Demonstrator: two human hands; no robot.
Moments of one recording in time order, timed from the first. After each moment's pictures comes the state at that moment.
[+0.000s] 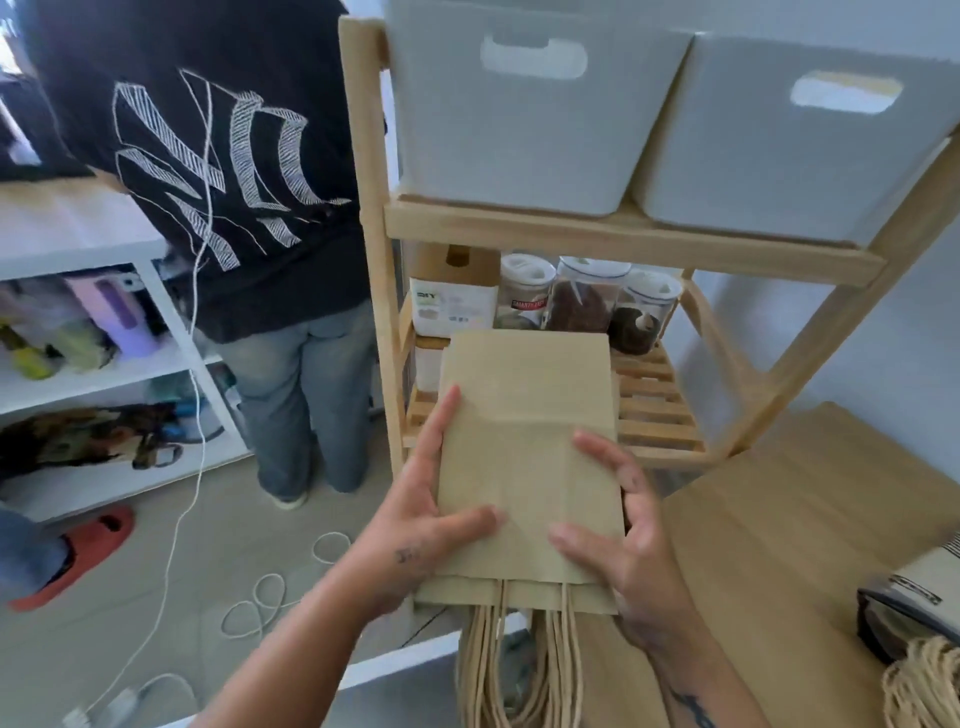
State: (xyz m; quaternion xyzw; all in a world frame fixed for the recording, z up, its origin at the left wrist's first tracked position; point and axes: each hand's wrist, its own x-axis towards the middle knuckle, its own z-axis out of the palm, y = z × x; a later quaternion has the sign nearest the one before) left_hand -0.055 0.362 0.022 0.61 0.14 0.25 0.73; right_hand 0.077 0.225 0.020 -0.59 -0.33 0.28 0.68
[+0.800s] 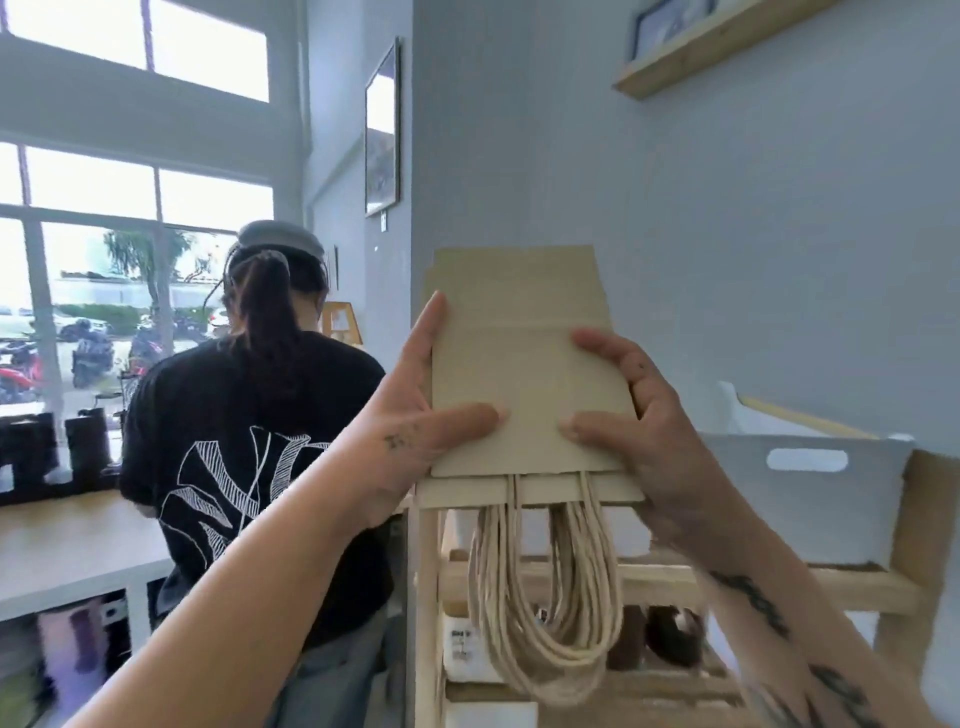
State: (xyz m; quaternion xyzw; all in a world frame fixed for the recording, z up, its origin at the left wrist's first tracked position) left_hand -0.024 0.515 0.301 0.69 -0.05 0.38 0.61; right_hand 0.119 0.383 0.296 -0.43 -0.53 0.15 0.71
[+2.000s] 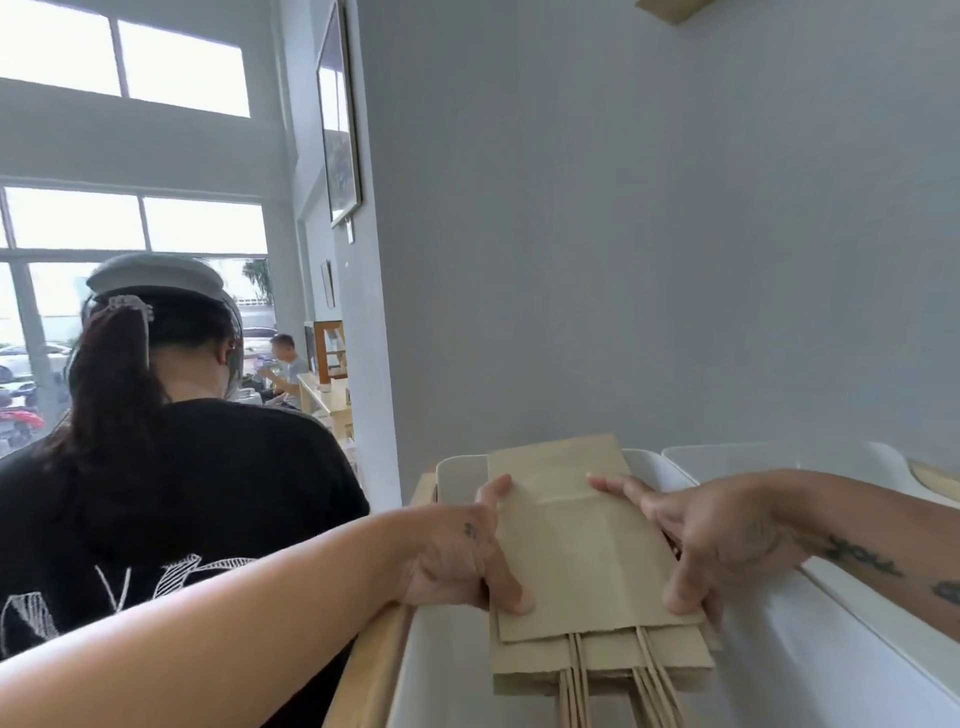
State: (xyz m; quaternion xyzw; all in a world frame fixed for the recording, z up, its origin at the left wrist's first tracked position) left_hand 0.198 0.705 0.309 0.73 0.19 -0.06 0.65; right_hand 0.368 0.546 0.335 -0.68 -0.48 0.50 0.27
